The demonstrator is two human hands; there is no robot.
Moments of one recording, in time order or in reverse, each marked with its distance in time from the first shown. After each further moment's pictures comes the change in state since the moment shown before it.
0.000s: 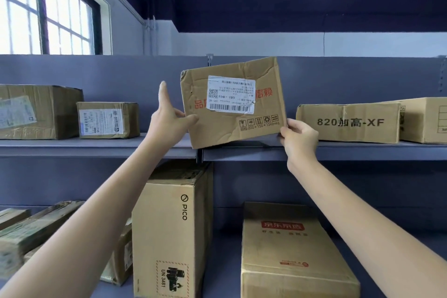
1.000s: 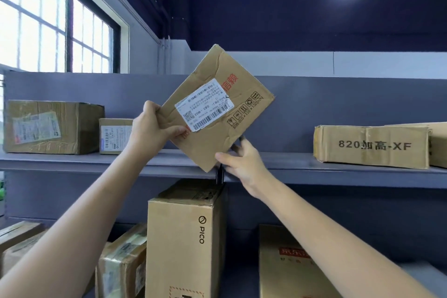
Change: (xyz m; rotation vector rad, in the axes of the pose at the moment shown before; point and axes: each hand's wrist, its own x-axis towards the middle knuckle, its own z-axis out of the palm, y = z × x) left_hand 0.027 -0.028 -0.065 0.154 0.157 0.107; right_hand -0.062 -0.009 0.092 0.136 -0.750 0.091
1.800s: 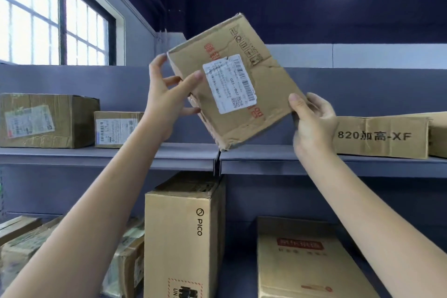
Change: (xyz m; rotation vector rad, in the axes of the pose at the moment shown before) left_hand -0.003 0.063 0.009 -0.755 -0.069 -0.084; right_hand -0.004 -0.058 -0.067 0.368 0.640 -0.381
